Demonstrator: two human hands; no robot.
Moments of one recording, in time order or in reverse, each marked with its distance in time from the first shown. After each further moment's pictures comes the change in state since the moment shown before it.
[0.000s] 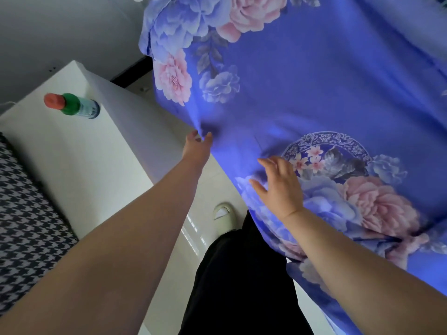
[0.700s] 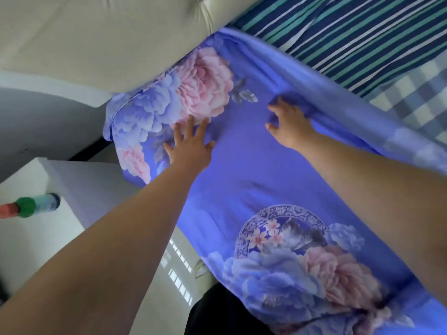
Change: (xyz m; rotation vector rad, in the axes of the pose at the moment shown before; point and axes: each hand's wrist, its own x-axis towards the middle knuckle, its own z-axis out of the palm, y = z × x) left_hand 0.041 0.184 0.087 1.040 0.052 0.561; right_hand 0.297 0.164 -0.117 -0.081 -0.252 0.182
